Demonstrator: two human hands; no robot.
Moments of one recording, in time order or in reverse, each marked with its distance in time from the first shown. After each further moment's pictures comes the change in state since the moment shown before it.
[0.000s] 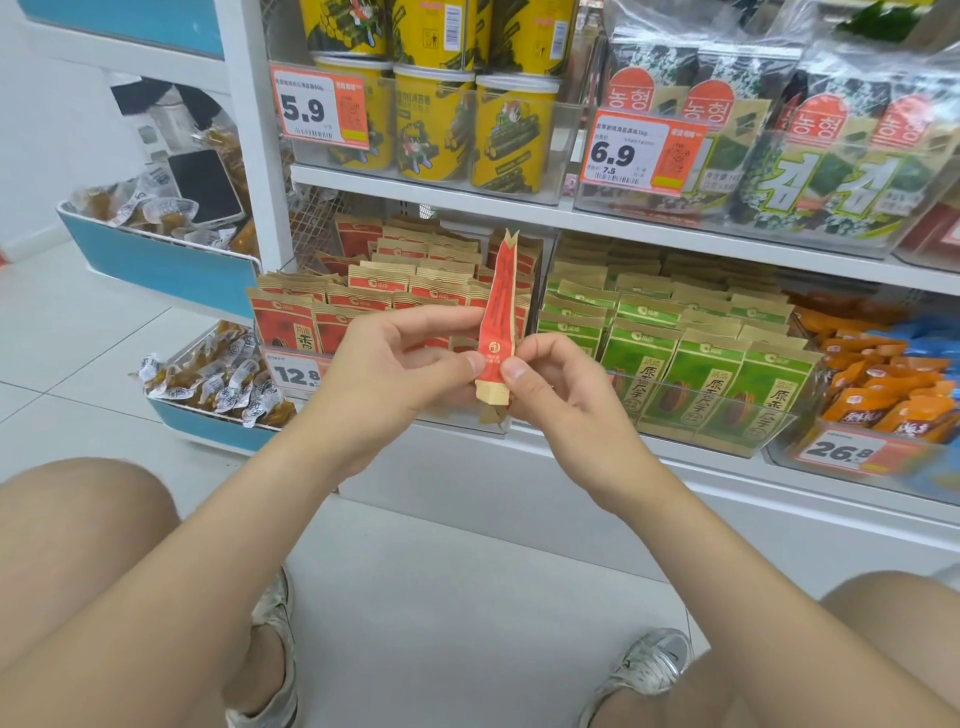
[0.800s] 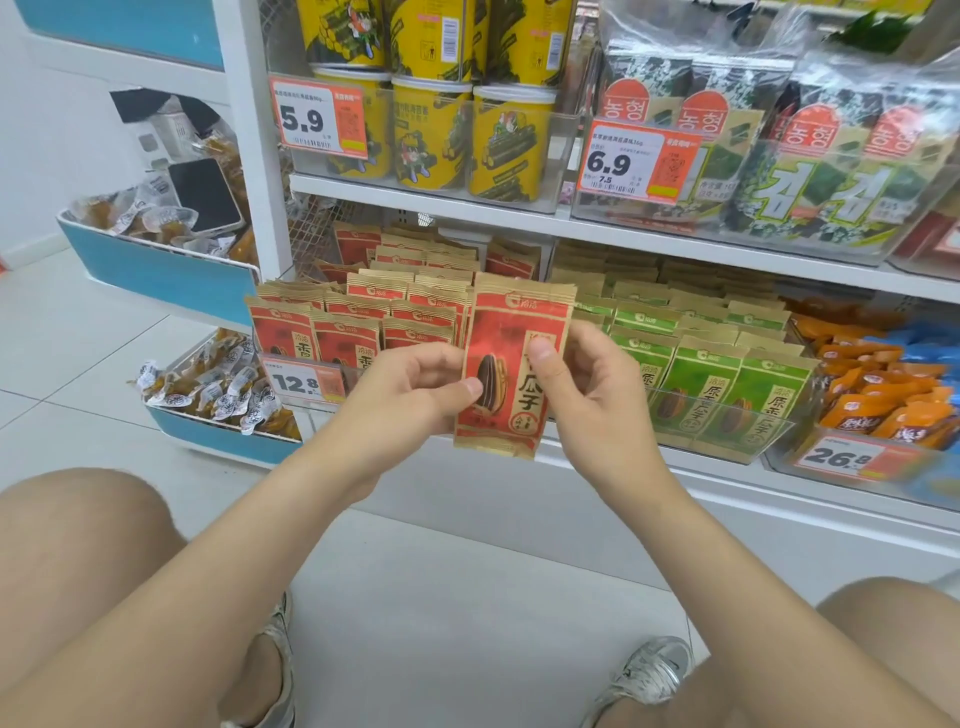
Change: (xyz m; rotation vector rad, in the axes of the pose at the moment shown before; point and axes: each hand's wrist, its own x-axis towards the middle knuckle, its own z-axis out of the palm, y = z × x) left_hand -0.002 -0.011 0.005 0.132 -0.041 -0.142; right_hand 0.009 0.006 -0.012 -0.182 0.227 -0.224
